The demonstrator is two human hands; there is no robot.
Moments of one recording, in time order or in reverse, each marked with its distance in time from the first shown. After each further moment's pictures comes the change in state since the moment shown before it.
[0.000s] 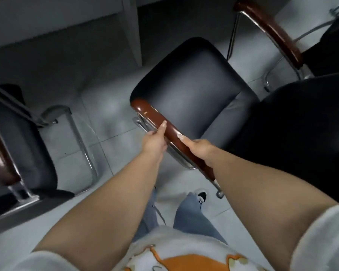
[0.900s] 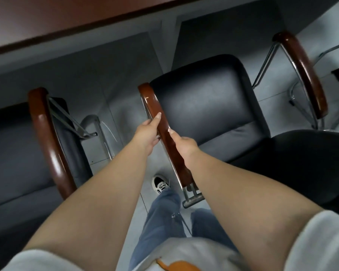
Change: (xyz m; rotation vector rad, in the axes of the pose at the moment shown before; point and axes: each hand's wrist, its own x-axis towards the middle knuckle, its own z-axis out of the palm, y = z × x) left_hand 0.057 0.143 -0.118 0.204 -0.096 0.040; right_hand -0.001 -0.162 0.132 0.354 0.008 0.039
